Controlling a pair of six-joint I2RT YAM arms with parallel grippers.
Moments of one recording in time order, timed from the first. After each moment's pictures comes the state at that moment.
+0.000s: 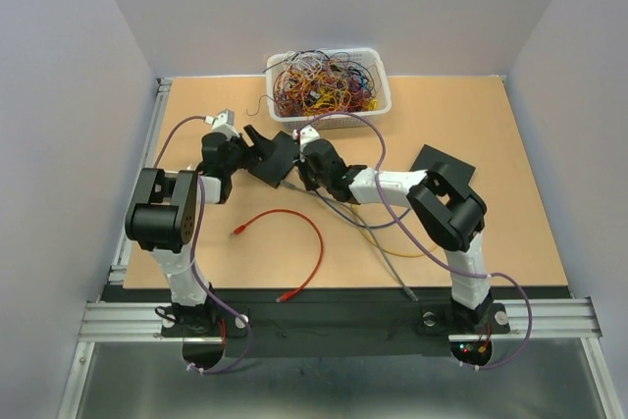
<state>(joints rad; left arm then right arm) -0.11 1.80 0.73 0.75 0.34 -0.61 0.82 2.04 1.31 0.12 0.19 0.18</state>
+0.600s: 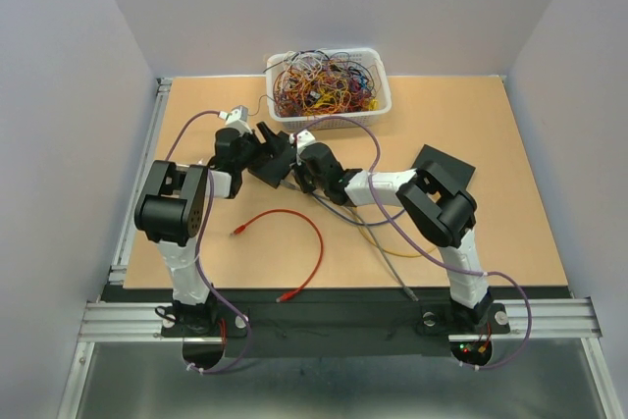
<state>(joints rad) -0.17 1.88 0.82 0.74 0.32 -0.61 0.82 2.11 1.31 0.23 0.15 0.16</state>
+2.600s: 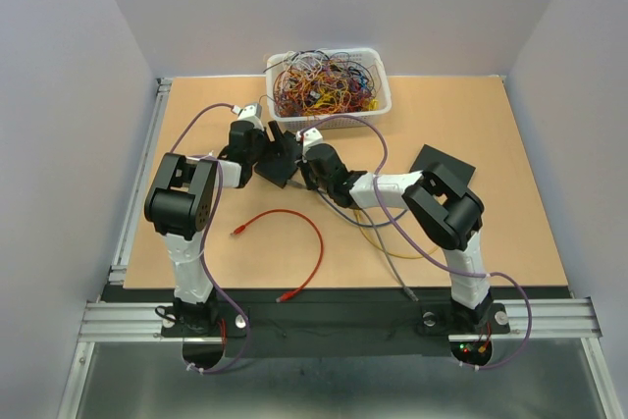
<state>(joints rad) -0.24 1.95 0.96 0.53 0.17 -0.47 0.82 2.06 1.25 0.30 0.26 0.16</state>
